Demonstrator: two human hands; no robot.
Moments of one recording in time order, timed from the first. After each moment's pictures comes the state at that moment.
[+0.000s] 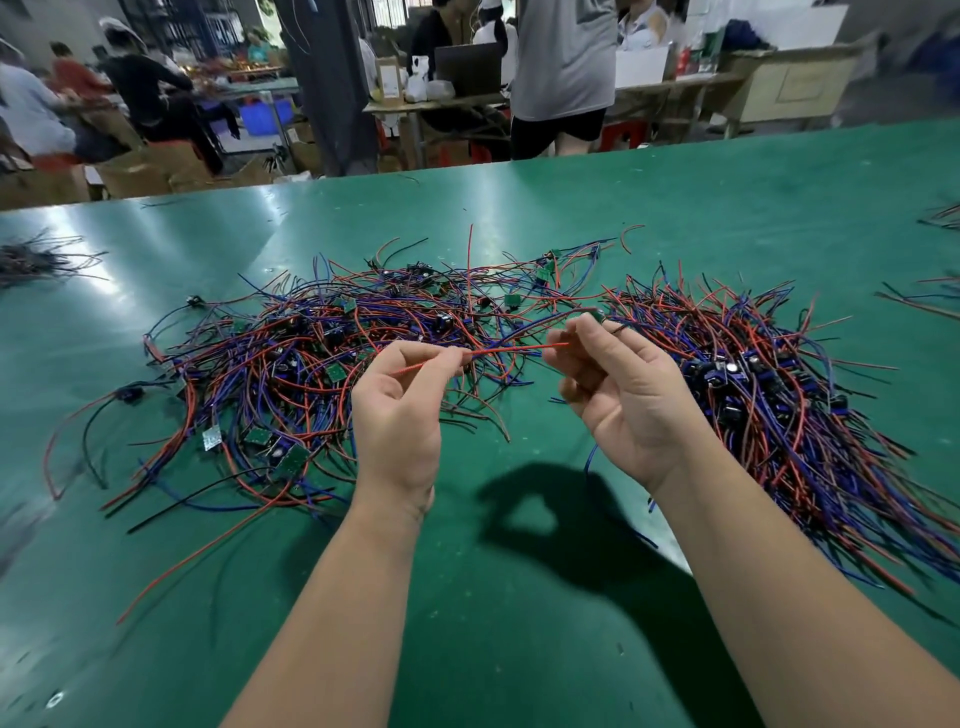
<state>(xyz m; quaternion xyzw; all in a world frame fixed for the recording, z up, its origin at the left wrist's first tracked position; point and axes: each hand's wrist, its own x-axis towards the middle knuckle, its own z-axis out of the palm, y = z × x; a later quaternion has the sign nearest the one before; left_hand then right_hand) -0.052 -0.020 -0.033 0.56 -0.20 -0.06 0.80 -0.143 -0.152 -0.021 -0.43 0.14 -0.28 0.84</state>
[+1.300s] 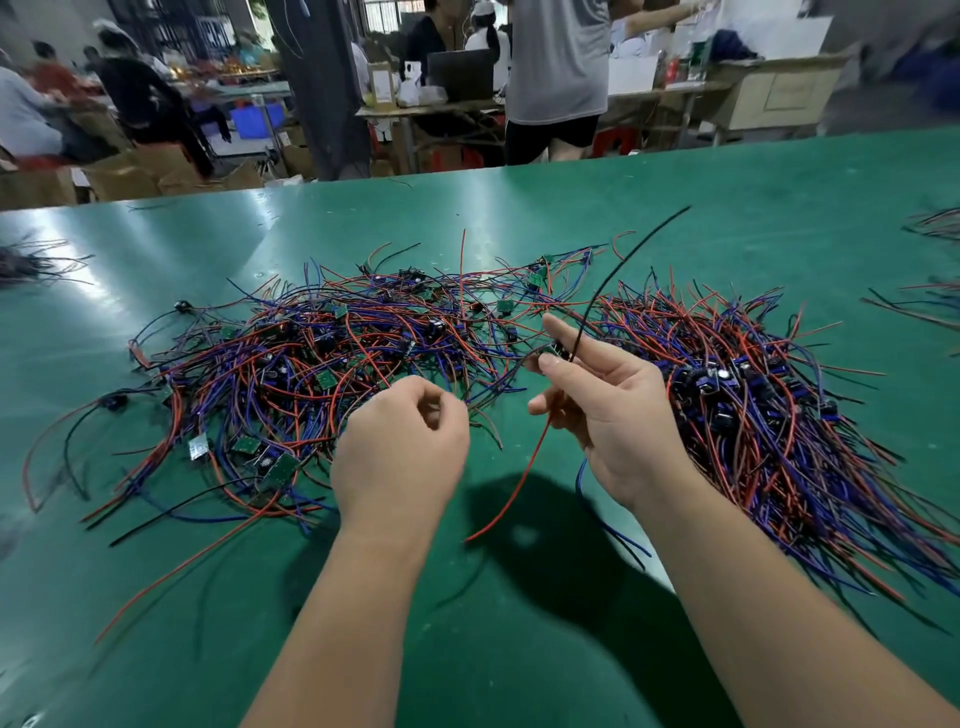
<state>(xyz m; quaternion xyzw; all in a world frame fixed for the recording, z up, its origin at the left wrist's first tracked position) -0.061 -0.012 -0.033 0.90 -0.19 0.12 0.36 -0.144 -0.139 -0.027 -0.55 0.14 -0.33 0.76</state>
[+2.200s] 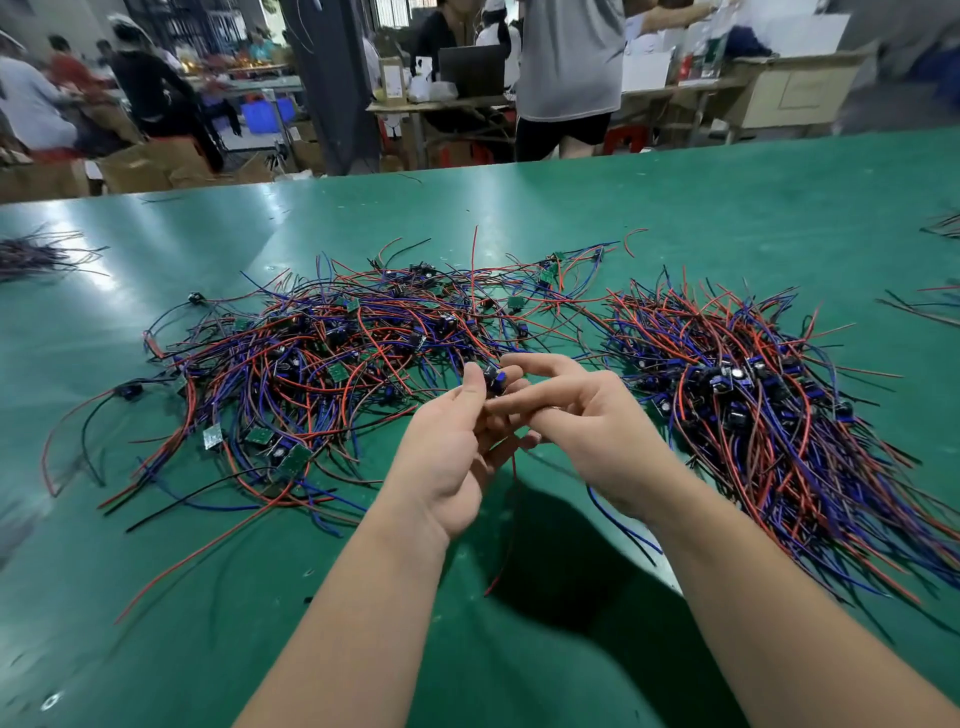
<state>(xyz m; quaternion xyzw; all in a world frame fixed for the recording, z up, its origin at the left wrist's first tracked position) -0.064 -0.034 -0.040 0.51 -0.12 -0.35 0.77 -0.144 -0.128 -0.030 -0.73 0.08 -0.22 0.64</state>
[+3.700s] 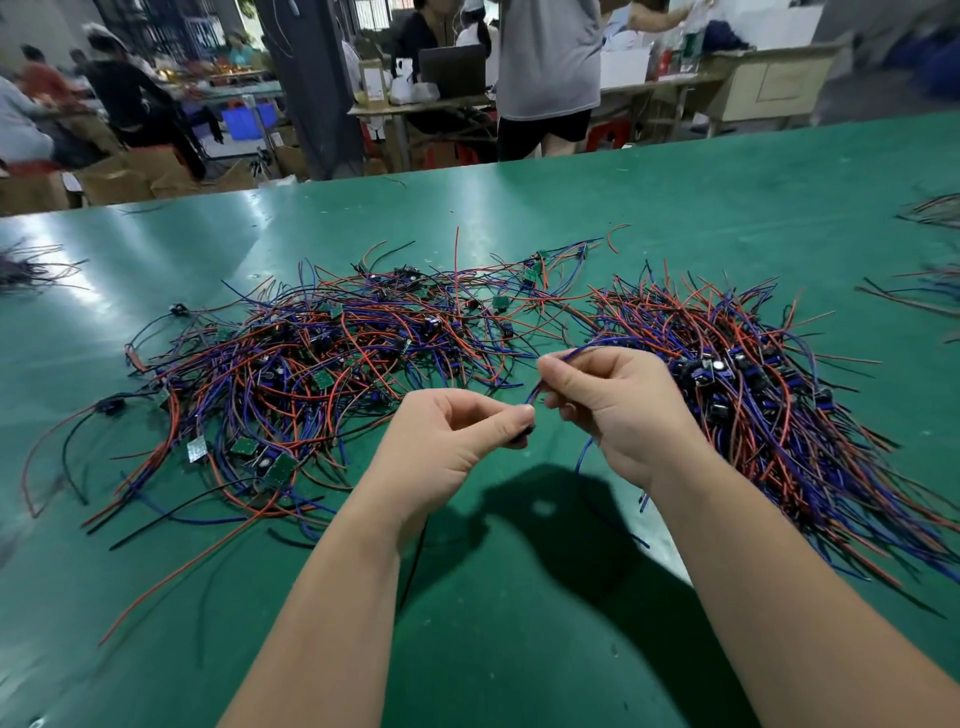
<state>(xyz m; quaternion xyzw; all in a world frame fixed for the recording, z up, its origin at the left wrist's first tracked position) -0.066 -0.017 -0.029 0.66 -0.33 -0.26 0.62 -0.145 -0.156 -0.031 -0.58 0.22 -0.28 0.73</state>
